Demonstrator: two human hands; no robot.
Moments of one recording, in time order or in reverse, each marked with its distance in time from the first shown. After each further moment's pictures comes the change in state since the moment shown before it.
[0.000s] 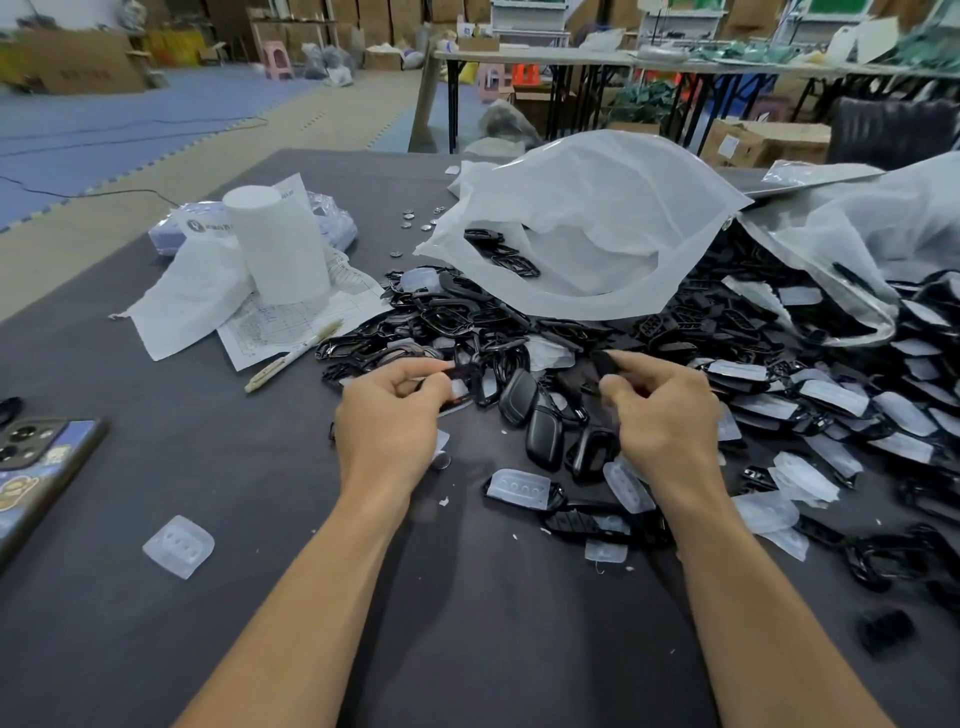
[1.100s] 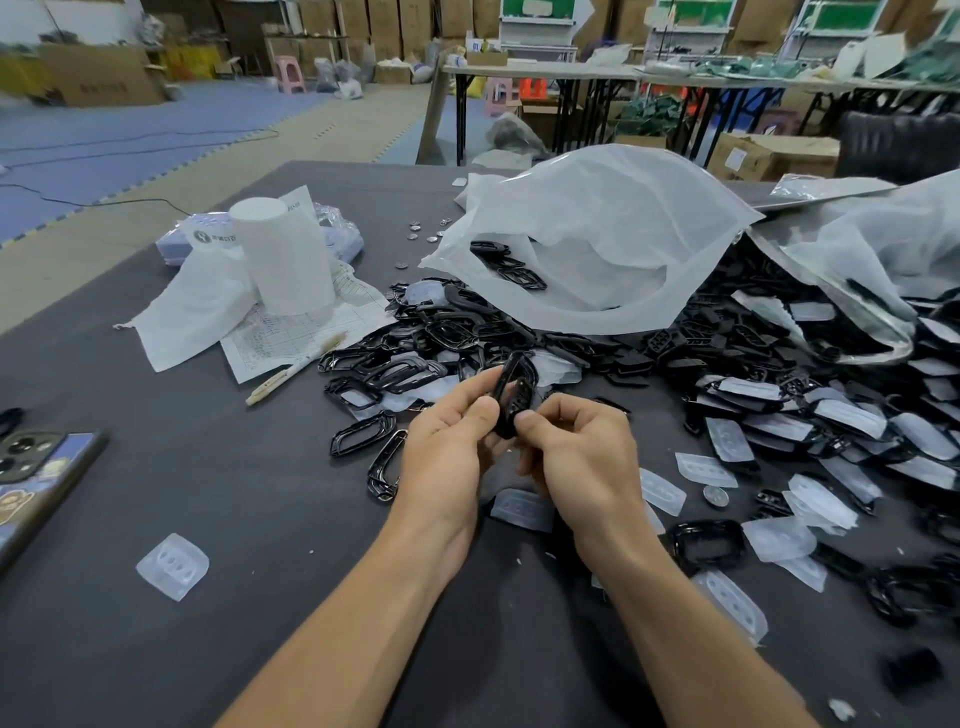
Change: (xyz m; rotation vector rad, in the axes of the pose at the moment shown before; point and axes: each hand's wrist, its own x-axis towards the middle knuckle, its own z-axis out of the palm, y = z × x) left_hand -0.033 0.012 0.031 -0.664 -0.330 -0.235; right_hand -0.043 -0.027 0.047 0.202 -0.240 0.079
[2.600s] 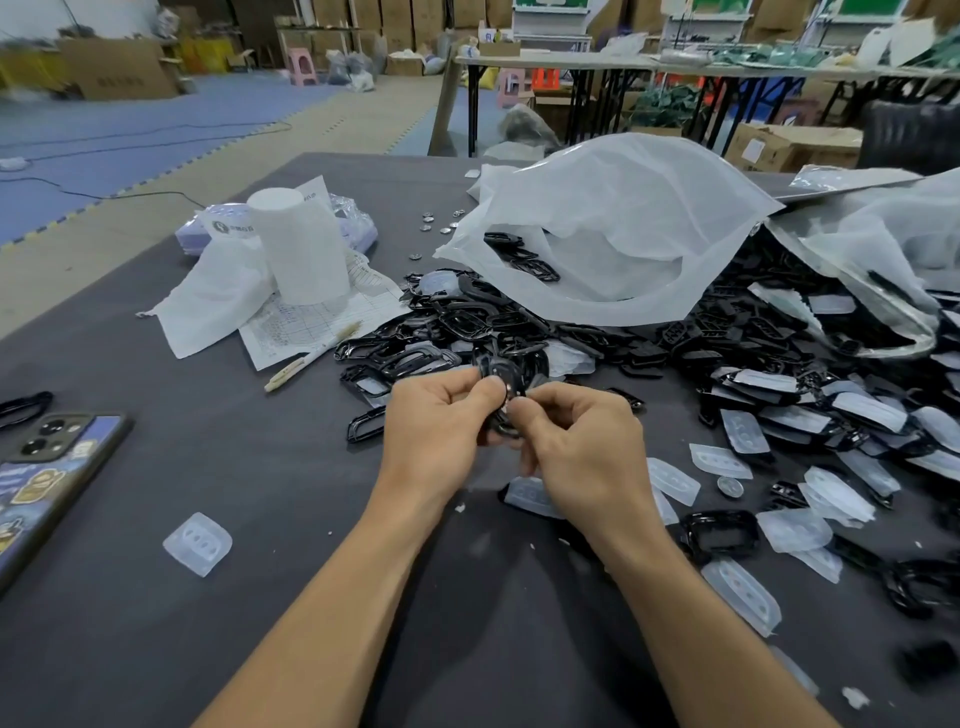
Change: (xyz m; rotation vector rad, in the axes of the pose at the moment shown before) left_hand 0.012 0.014 -0.020 0.582 0.047 0.285; right_hand -0.008 -0.008 0.003 -0.160 -0.025 -0.187
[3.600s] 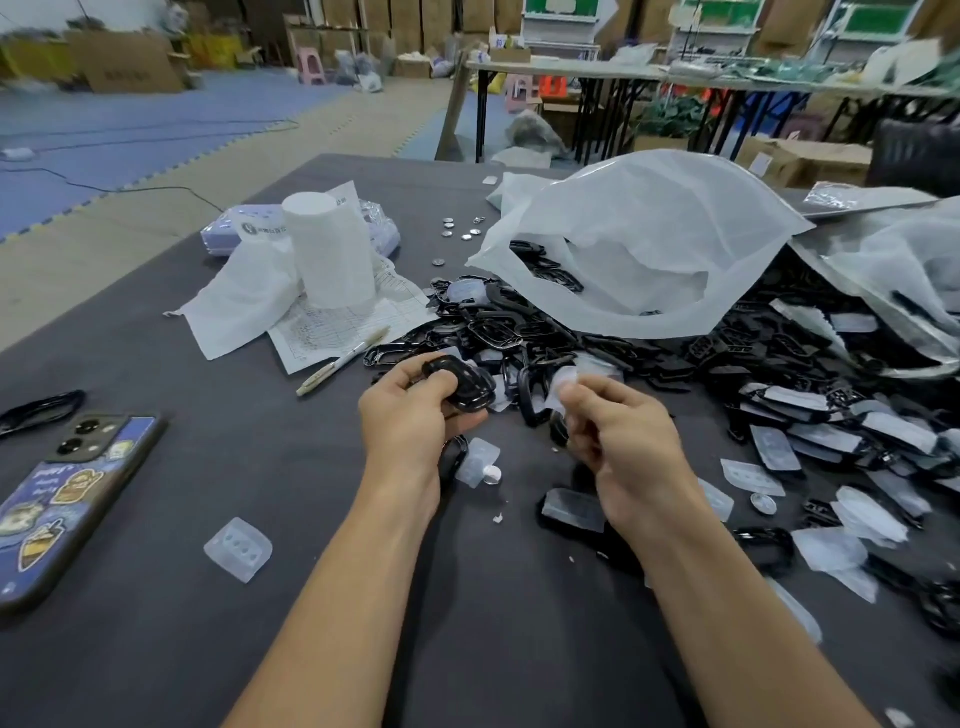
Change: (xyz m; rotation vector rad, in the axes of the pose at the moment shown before) left_hand 0.023 0.002 -0.039 -0.386 0.290 -0.256; right_hand 0.028 0.001 0.010 0.602 0.005 0.388
